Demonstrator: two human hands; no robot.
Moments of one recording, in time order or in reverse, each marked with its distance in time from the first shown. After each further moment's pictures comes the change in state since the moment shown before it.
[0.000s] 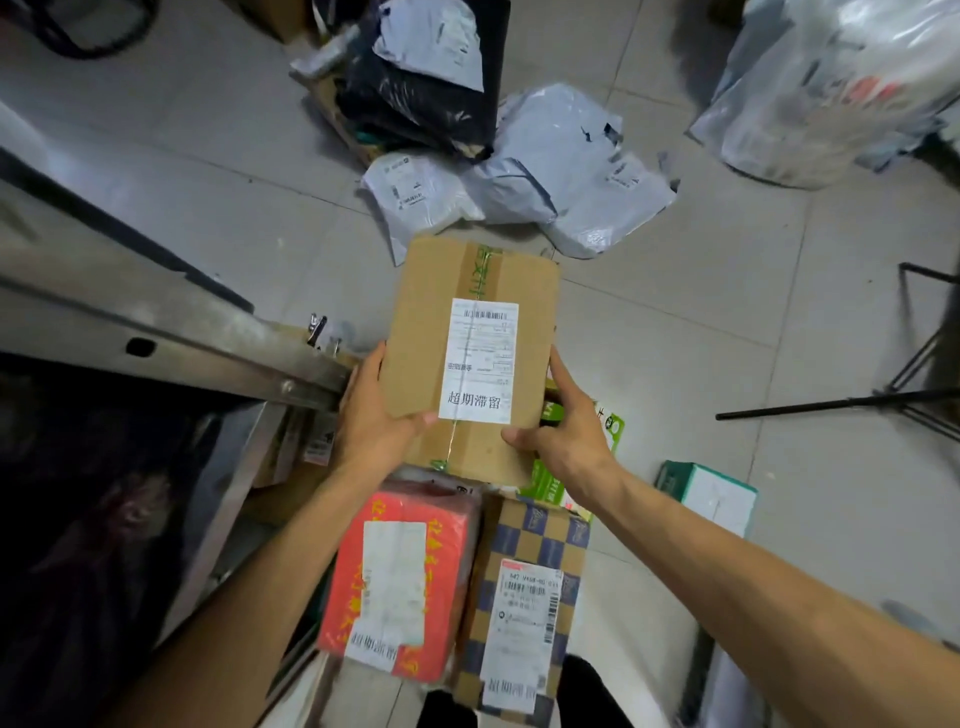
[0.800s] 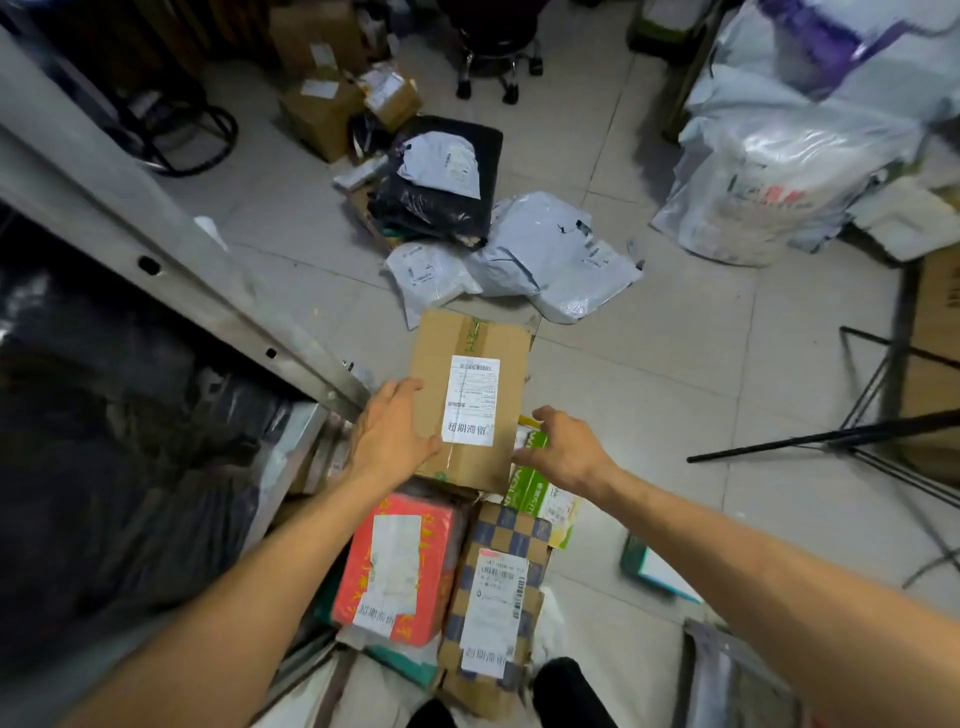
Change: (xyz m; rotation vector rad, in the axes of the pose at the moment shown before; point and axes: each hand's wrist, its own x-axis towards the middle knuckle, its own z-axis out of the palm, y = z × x) left_hand -0.096 0.094 -0.034 0.556 -0.075 0.201; right_hand -0.098 -0.077 -0.061 -0.712 -0.143 -0.074
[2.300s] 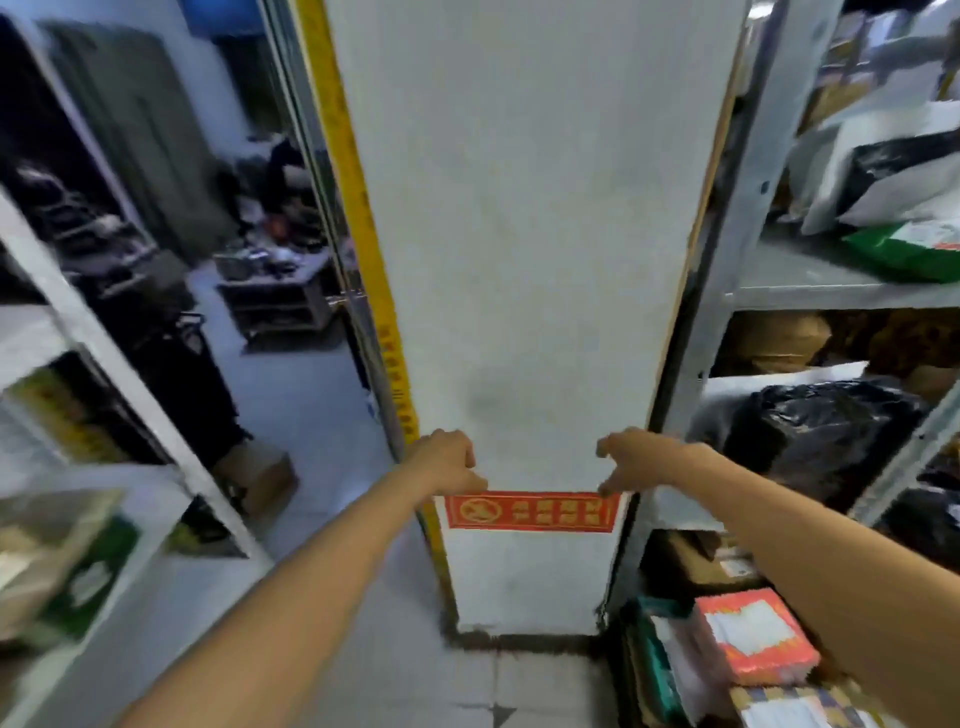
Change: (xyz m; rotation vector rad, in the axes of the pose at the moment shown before) left_hand -0.784 -0.118 -0.136 -0.092 0.442 -0.855; right_hand -0.568 -0.246 0.190 -1.319 -0.268 -1.154
